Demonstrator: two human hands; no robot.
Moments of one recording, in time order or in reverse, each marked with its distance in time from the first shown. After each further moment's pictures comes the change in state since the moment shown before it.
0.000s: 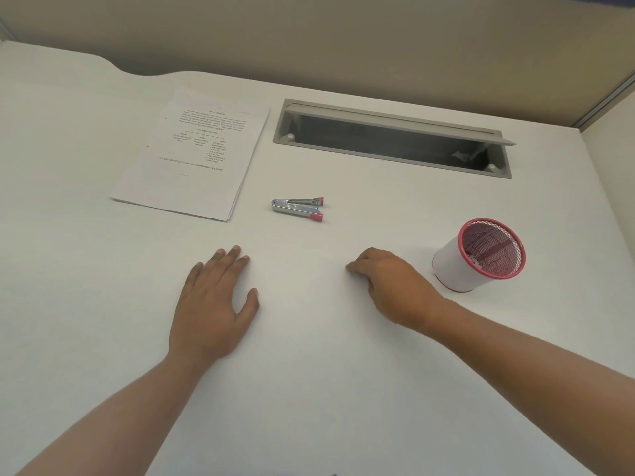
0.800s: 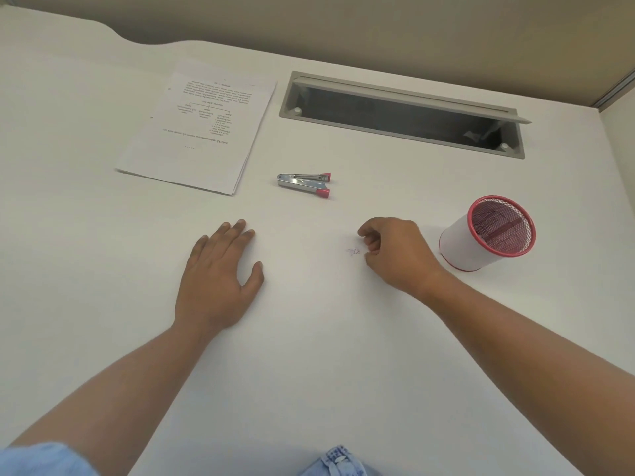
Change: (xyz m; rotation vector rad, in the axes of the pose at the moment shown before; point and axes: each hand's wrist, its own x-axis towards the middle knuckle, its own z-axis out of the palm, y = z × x) left_hand -0.001 0.002 -0.001 -0.006 0.011 -0.003; right_hand 0.011 -0.012 -0.006 0.199 0.077 0.309
